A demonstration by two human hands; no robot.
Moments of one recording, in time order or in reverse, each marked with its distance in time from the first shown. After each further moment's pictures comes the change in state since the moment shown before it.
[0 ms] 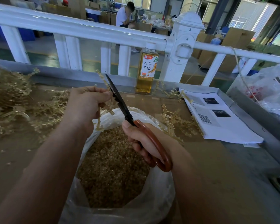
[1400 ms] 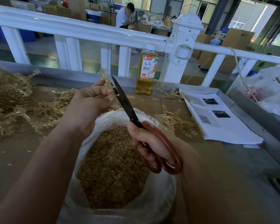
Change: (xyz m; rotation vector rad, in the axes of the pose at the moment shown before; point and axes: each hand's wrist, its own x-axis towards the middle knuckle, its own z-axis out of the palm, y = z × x) left_hand 0.006 -0.009 -0.003 -0.012 -0.239 0.142; right_hand -0.007 0.006 -0.010 0.116 -0.120 0.017
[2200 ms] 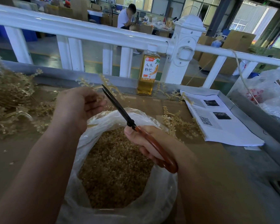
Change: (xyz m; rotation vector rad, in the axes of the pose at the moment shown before) left_hand 0.007 0.010 -0.011 -0.238 0.269 -0.231; right_hand 0.003 -0.011 0.004 -0.332 0.093 0.023
